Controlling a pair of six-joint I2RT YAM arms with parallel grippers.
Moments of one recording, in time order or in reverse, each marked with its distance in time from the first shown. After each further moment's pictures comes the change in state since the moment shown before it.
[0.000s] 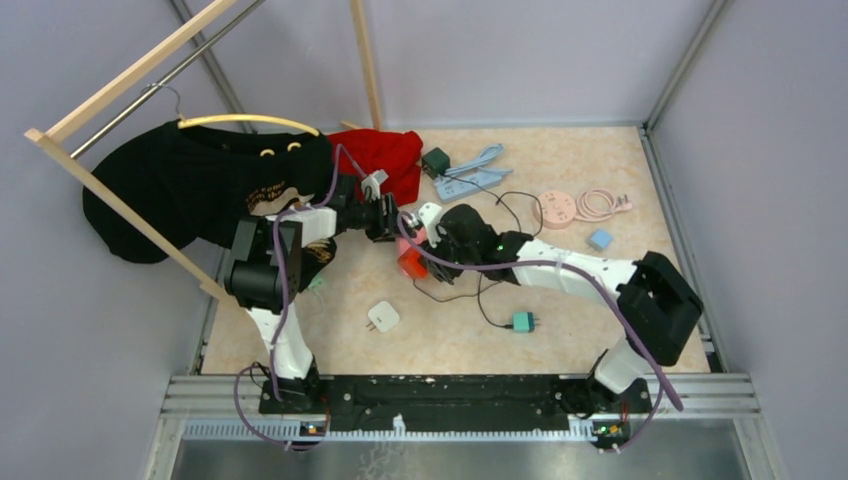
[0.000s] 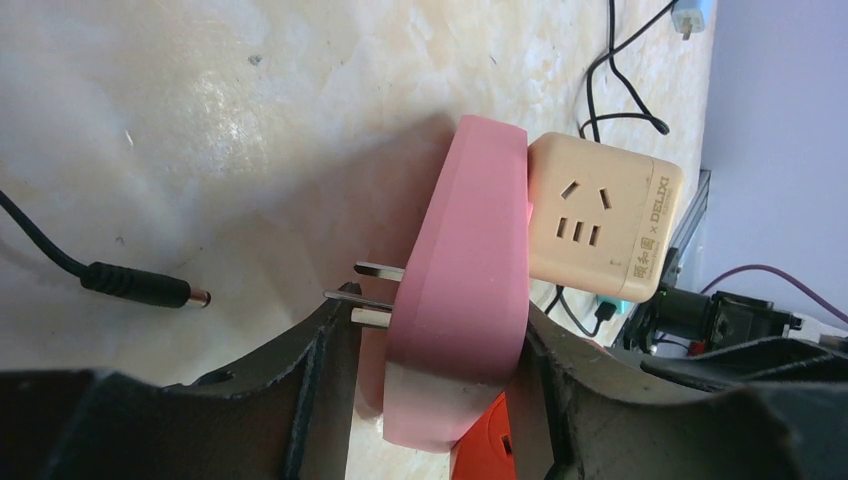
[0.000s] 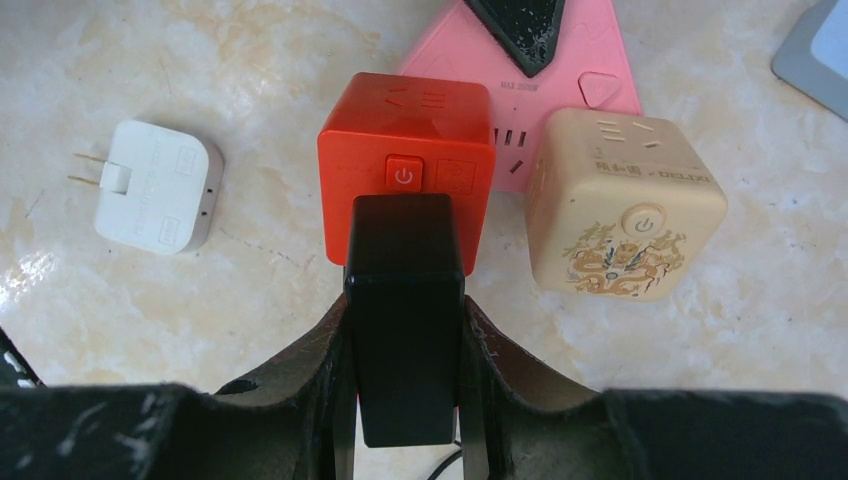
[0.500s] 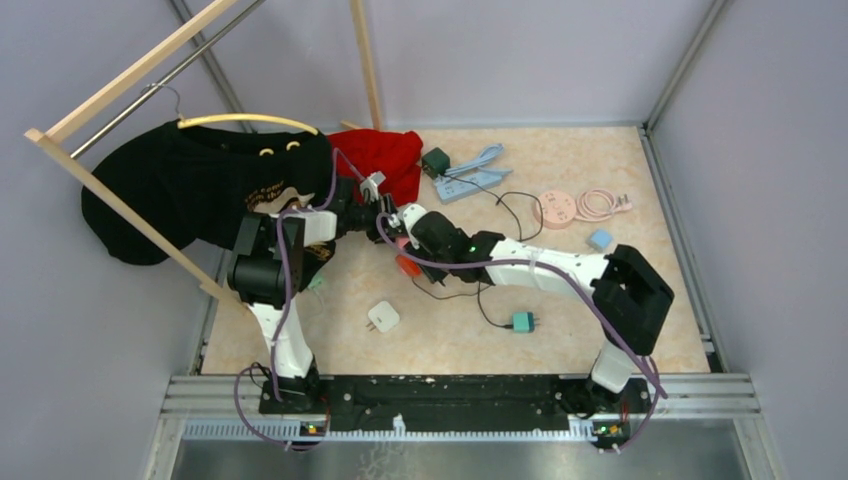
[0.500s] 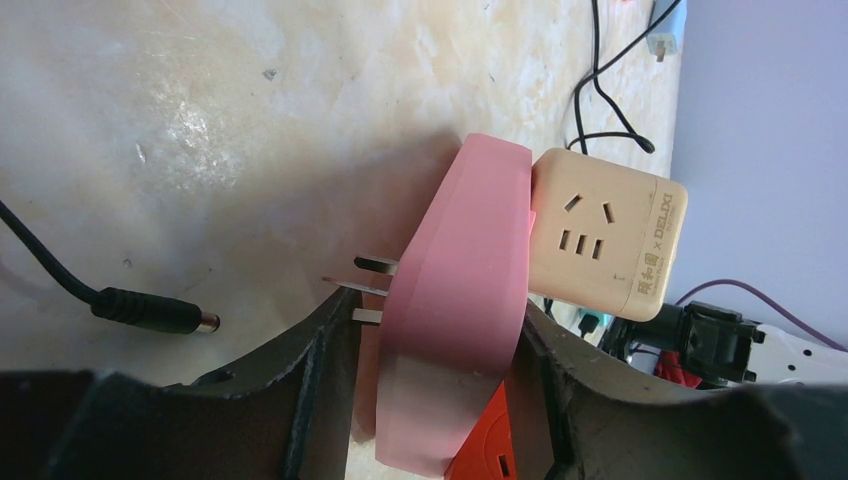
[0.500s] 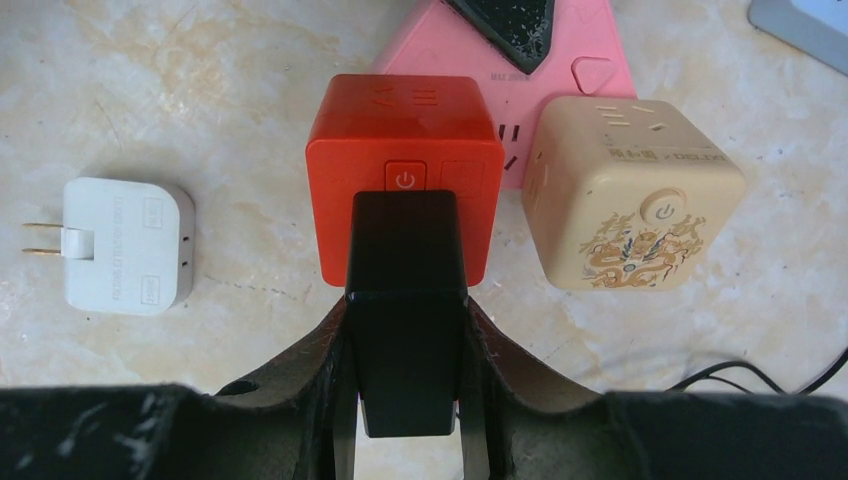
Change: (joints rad) left arm 0.014 0.044 -0.032 0.123 0.042 -0.082; right arm 0.098 0.145 0.189 -0.165 0.245 0.129
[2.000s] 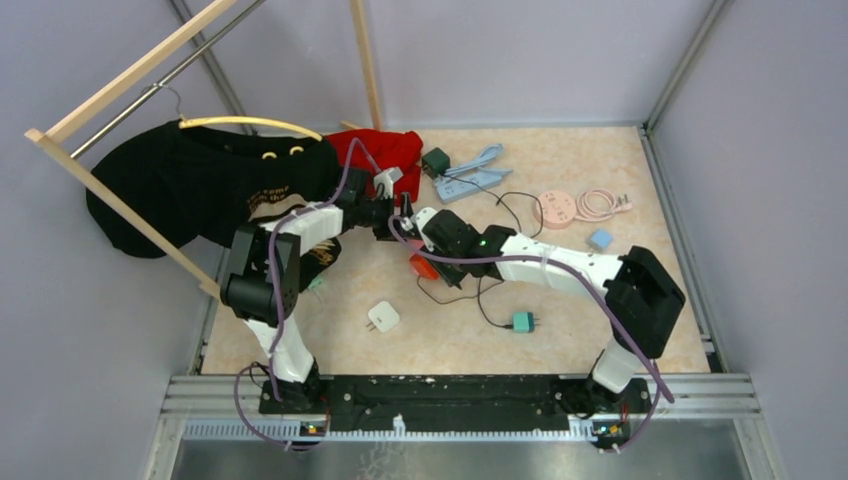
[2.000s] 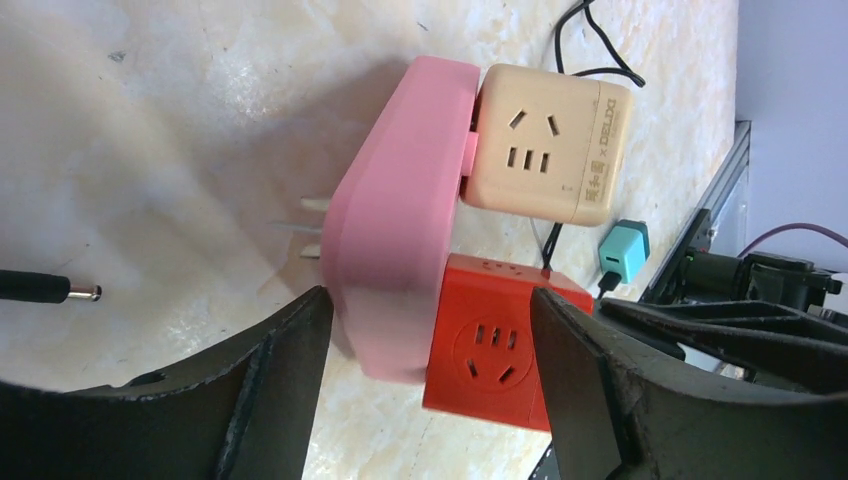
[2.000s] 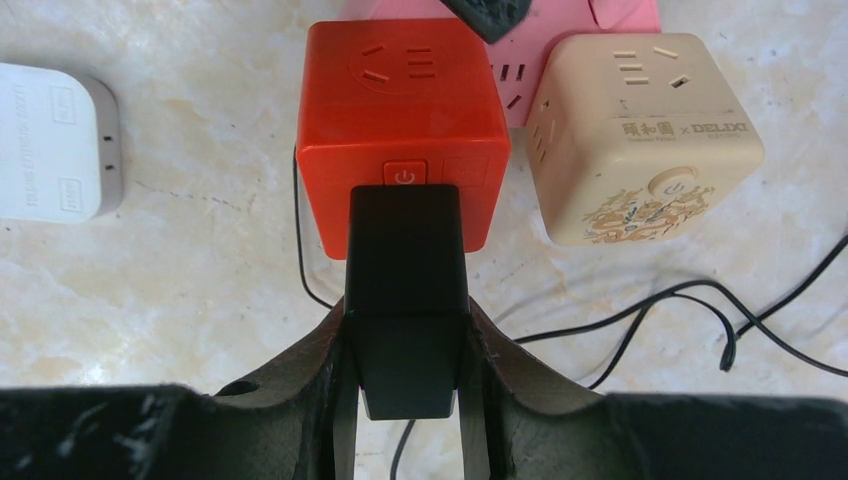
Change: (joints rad) left arm -0.090 -0.117 0.075 -0.245 -0.094 0.166; right arm -0.028 -0.044 0.000 -0.179 -0.011 -0.016
